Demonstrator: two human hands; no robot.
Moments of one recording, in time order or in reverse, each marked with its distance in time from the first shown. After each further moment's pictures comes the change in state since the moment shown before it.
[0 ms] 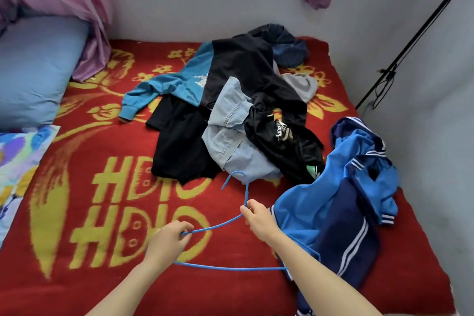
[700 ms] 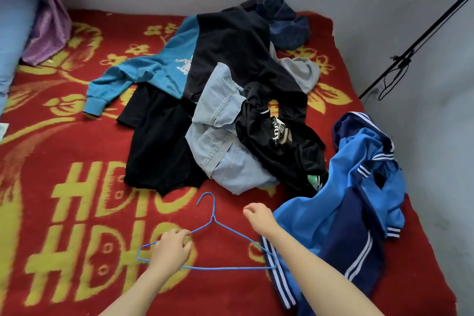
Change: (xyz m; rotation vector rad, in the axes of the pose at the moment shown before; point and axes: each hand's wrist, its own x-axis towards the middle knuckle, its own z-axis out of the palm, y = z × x) left_hand 0.104 0.006 0.056 0.213 -0.201 -0.179; right_hand 0.118 0.033 -0.031 -0.234 -0.059 0.136
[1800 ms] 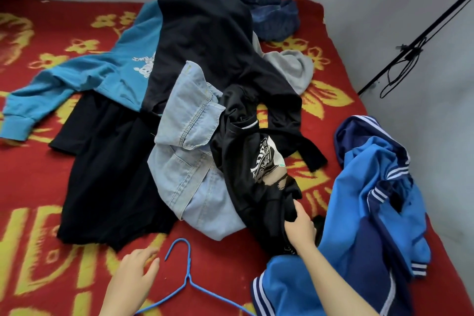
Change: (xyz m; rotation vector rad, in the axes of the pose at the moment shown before) left_hand 0.124 0.013 -0.009 -0.314 0.089 -0.030; right_hand 0.137 0.110 -0.063 0.182 0.448 0.323
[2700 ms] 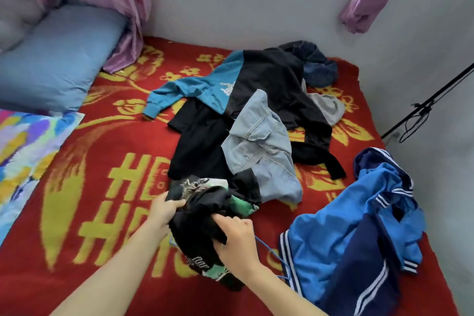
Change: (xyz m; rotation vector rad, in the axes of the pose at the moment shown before) left_hand -0.162 -0.031 -0.127 -1.060 0.198 -0.302; right_hand -0.358 -0.089 0.031 -0.200 0.018 -1.247
